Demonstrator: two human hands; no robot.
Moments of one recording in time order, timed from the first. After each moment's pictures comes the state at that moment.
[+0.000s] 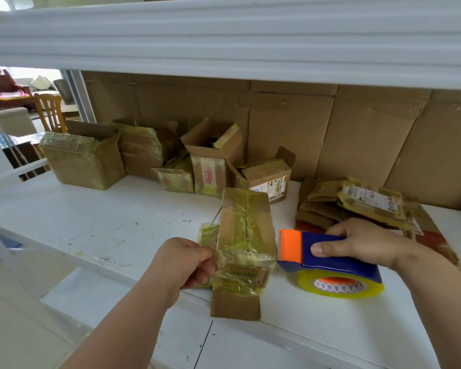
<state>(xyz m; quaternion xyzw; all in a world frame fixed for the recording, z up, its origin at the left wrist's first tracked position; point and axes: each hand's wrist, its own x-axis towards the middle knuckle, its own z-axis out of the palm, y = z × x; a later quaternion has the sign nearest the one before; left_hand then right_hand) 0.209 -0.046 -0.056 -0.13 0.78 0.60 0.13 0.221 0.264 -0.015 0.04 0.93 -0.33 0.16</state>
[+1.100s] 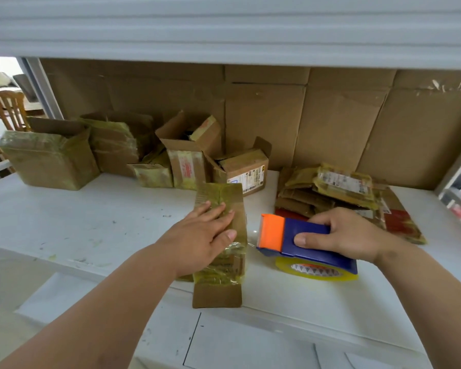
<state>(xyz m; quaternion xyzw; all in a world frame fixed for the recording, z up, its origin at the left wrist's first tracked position) 0.178 -0.016 -0.058 0.30 0.94 0.11 0.07 0.249 0.270 -0.026 -0.02 0.92 -0.39 0.06</state>
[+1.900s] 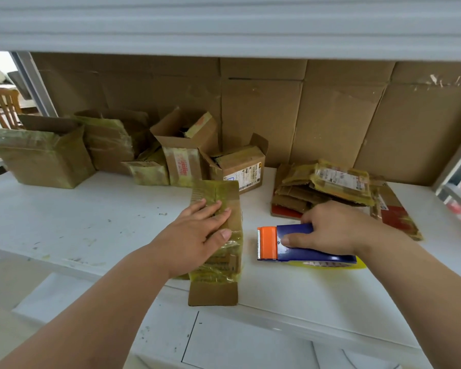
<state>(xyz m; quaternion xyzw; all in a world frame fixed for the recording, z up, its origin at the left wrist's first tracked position) 0.177 -0.018 -0.064 0.31 0.94 0.15 0.06 0.235 0.256 -0.018 0.02 0.99 -0.04 0.09</state>
